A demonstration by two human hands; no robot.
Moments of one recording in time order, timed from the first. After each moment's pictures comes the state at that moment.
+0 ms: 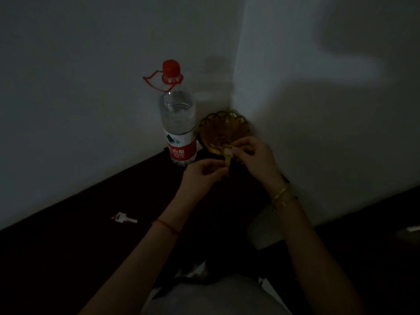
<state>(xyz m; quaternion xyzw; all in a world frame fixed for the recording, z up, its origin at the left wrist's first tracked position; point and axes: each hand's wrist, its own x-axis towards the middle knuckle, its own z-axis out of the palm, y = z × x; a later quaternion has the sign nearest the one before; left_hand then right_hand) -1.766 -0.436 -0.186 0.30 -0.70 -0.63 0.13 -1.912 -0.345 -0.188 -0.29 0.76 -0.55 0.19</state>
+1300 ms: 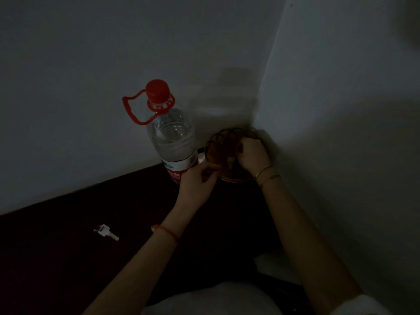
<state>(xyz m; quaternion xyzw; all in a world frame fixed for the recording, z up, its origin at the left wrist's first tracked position) -1.847 -0.487 -0.229 0.41 -0.76 -0.46 0.21 -2.029 -0.464 -0.231 -0.44 0.85 -0.23 0.17</state>
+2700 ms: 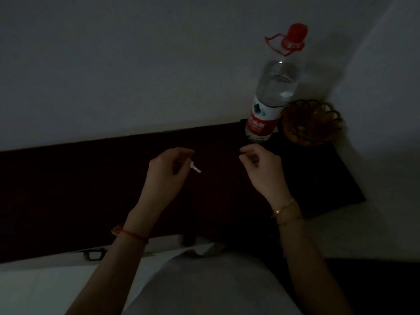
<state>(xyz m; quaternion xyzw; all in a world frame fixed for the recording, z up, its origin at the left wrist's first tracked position) -1.543 -0.457 -0.201 0.46 -0.78 -0.30 0.30 -1.764 -0.384 -0.217 -0.49 0.75 -0.40 0.19</state>
